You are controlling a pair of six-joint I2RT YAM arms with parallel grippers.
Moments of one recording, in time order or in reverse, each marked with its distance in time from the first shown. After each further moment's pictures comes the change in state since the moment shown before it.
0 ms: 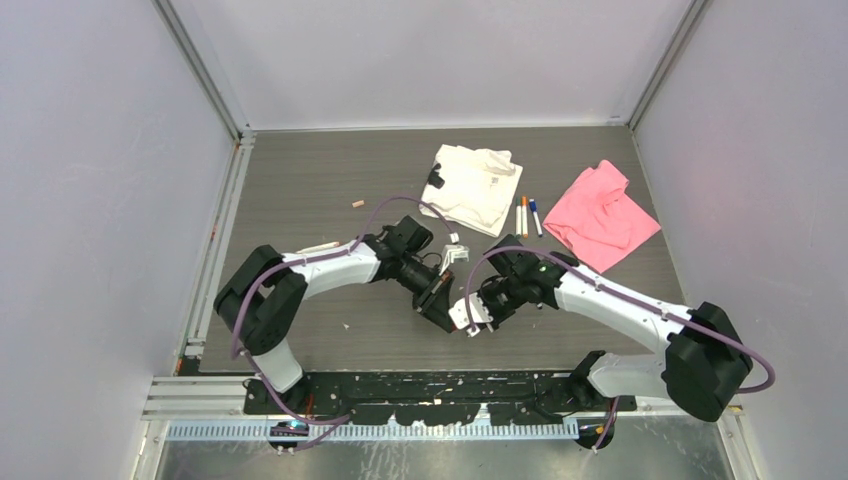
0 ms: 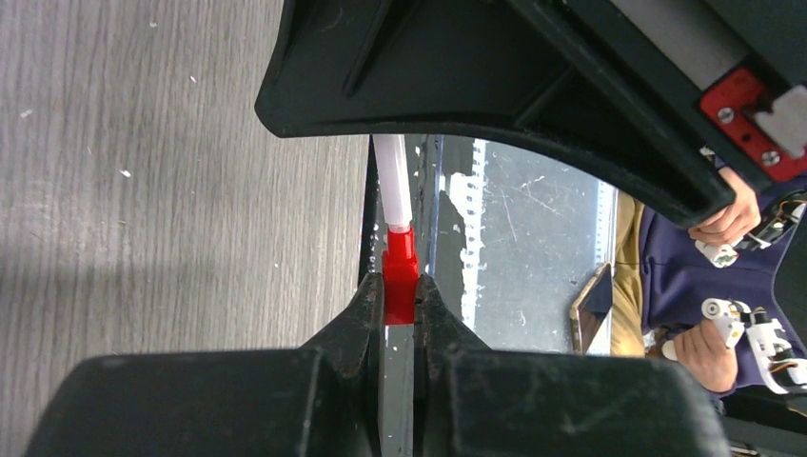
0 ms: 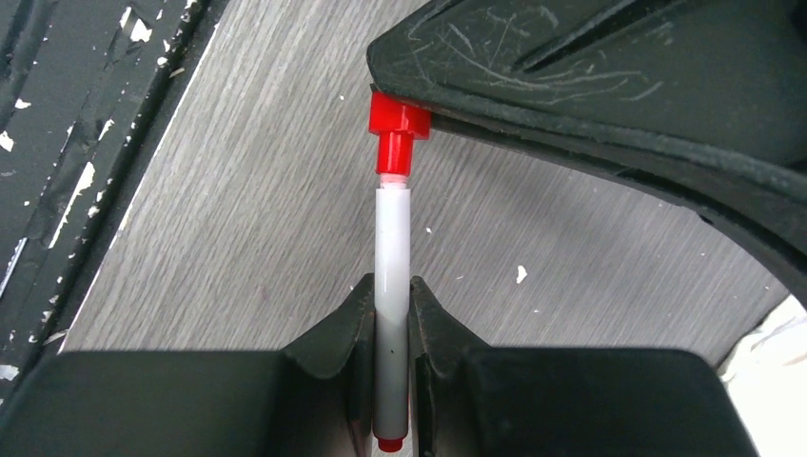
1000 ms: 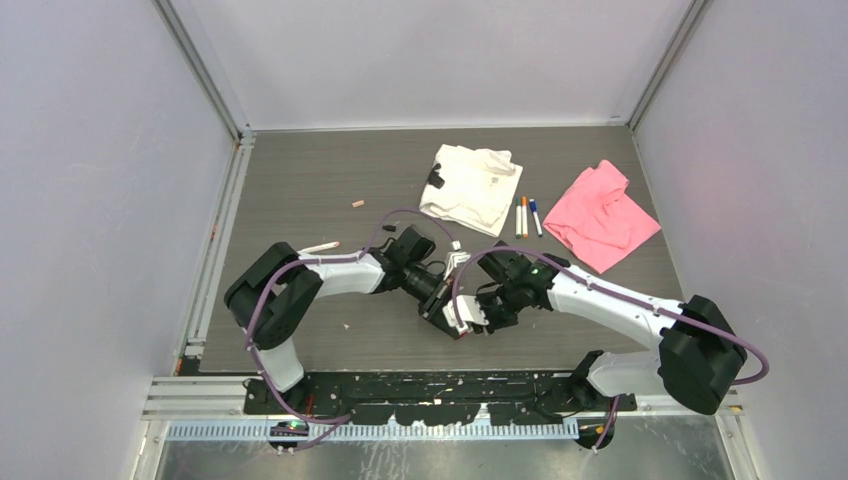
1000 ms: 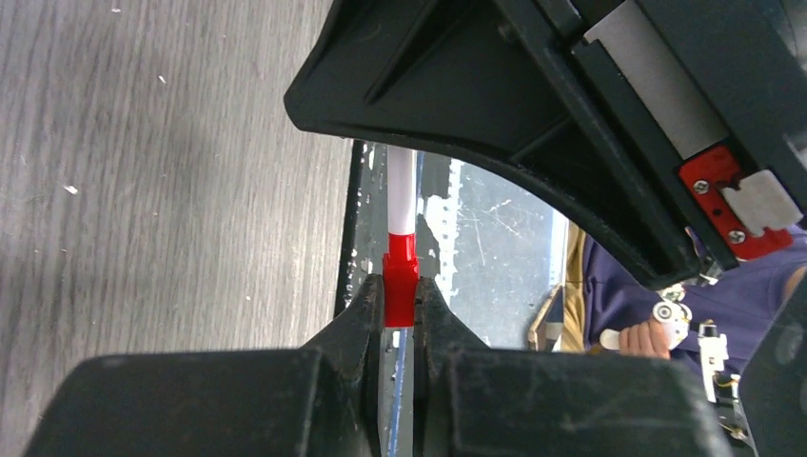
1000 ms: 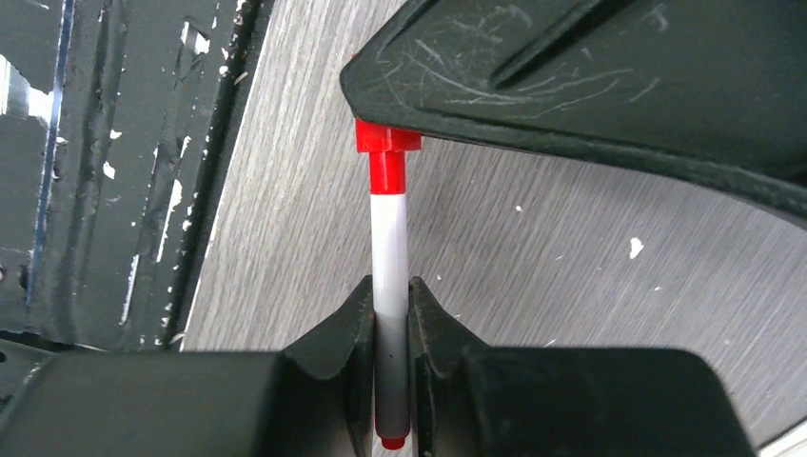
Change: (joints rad) left arm -0.021 0.060 -0.092 0.286 0.047 -0.256; right arm 0.059 0.042 0.004 -0.054 0.053 0.214
